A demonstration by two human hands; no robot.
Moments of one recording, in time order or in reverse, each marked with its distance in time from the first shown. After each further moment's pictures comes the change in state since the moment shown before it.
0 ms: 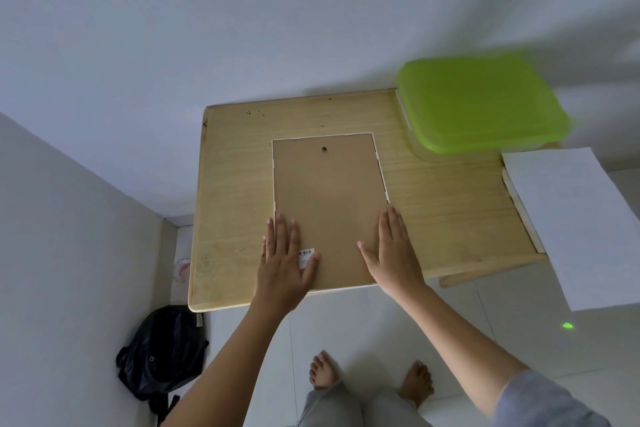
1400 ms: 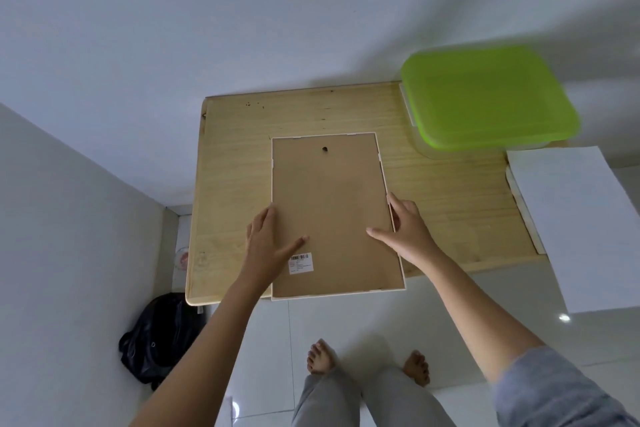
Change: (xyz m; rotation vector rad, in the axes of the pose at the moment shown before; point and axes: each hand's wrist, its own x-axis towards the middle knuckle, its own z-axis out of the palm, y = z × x) left_hand 0.024 -0.008 -0.040 -0.474 0.022 -0.223; right_hand 0.037 0.016 -0.033 0.529 -0.213 0.192
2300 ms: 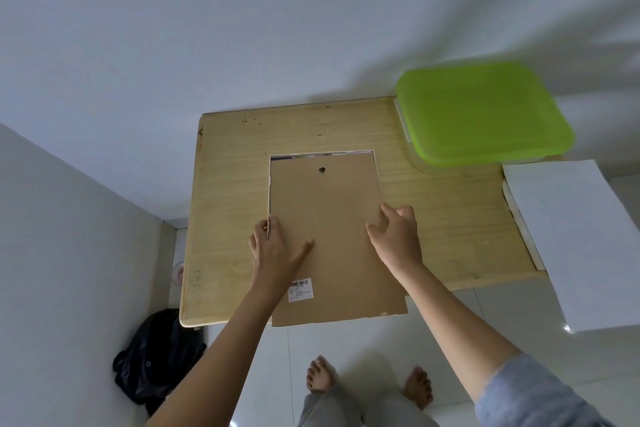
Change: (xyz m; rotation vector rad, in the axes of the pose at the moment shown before) left_hand 0.013 0.024 0.018 0.121 0.073 -0.109; right_hand 0.014 -0.023 0.016 -0.155 0.291 0.063
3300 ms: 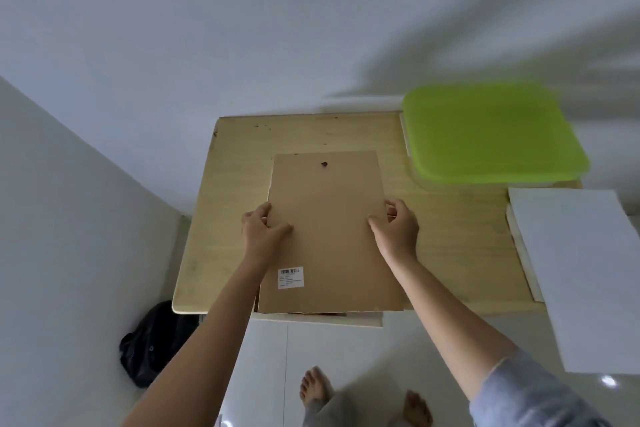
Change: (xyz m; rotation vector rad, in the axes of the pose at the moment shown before) left_hand 0.010 0.042 -0.015 -0.451 0.105 -0.239; right_hand 0.024 0.001 -0.032 0.440 0.020 0.042
